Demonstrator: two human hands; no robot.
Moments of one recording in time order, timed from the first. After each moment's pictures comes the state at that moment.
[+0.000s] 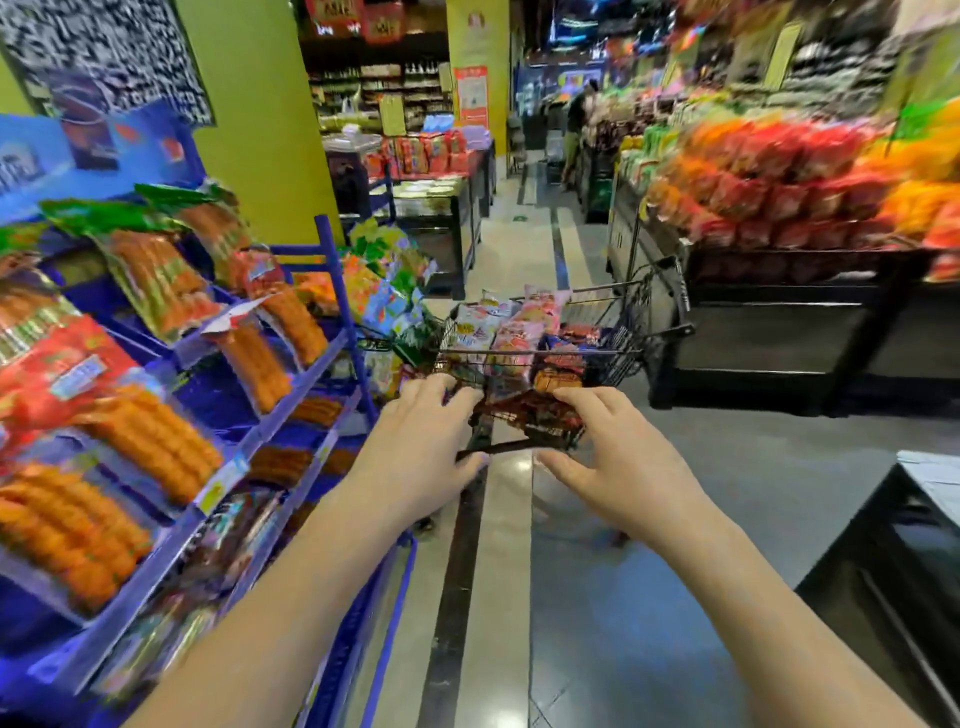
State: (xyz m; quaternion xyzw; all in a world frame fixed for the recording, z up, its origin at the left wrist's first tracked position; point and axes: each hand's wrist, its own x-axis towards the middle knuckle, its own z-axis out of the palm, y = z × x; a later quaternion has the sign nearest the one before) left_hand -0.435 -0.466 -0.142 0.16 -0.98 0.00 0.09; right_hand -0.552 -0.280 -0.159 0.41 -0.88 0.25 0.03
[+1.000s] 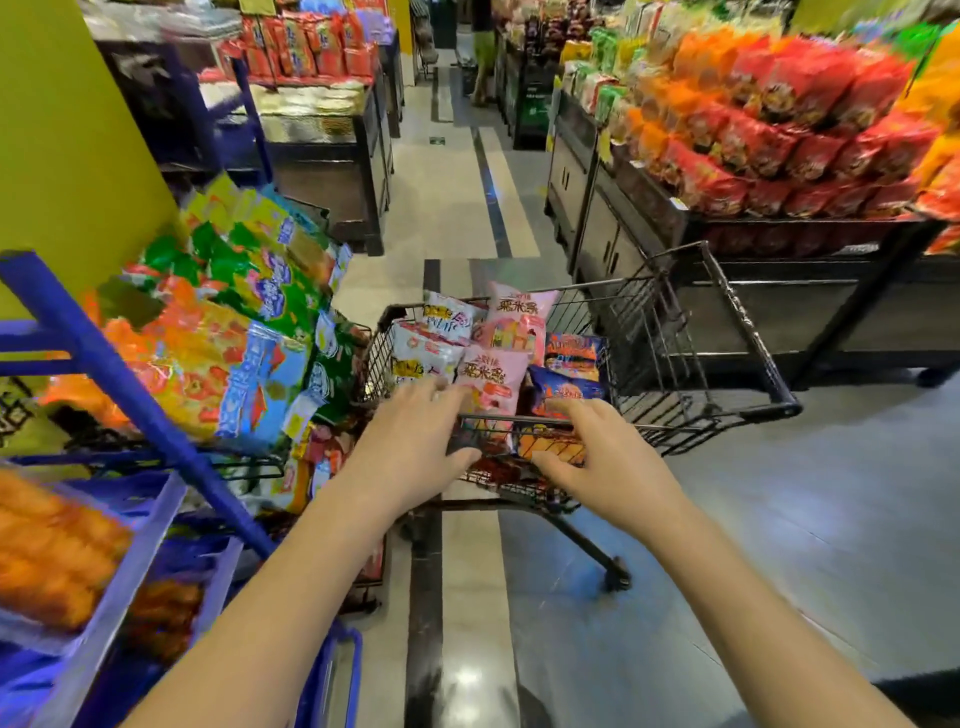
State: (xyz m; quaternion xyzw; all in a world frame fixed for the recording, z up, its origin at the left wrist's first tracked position) left_hand -0.840 -0.793 -0.223 0.09 -0.99 -0.11 0.01; right_hand -0.927 -0.580 -0.238 0.30 -0.93 0.20 -0.05
